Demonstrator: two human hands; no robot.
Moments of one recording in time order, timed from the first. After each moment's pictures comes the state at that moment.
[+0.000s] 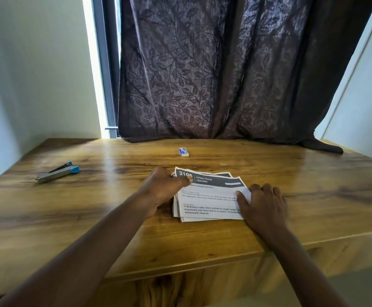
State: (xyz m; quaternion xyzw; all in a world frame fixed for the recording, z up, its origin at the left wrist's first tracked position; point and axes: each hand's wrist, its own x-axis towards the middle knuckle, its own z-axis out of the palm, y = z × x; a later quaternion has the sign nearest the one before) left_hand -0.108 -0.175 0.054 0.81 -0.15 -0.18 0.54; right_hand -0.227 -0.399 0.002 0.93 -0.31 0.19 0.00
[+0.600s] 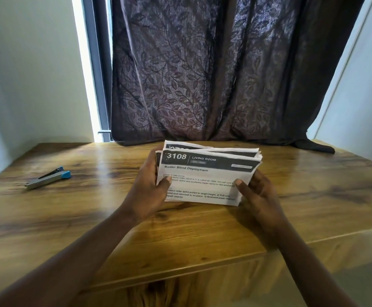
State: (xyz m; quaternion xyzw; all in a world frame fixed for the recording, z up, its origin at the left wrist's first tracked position) left_hand -0.112 -0.163 0.044 0.70 -0.33 0.00 0.63; right_hand -0.237 -0.404 0.021 0.73 -0.08 0.31 -0.61
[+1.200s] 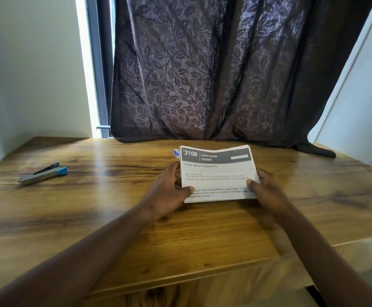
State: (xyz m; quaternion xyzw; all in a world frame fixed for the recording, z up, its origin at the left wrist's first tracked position) left_hand -0.090 -0.195 0.022 0.79 -0.32 -0.07 0.52; right_hand -0.212 -0.434 0.039 0.82 -0.24 0.23 -0.46
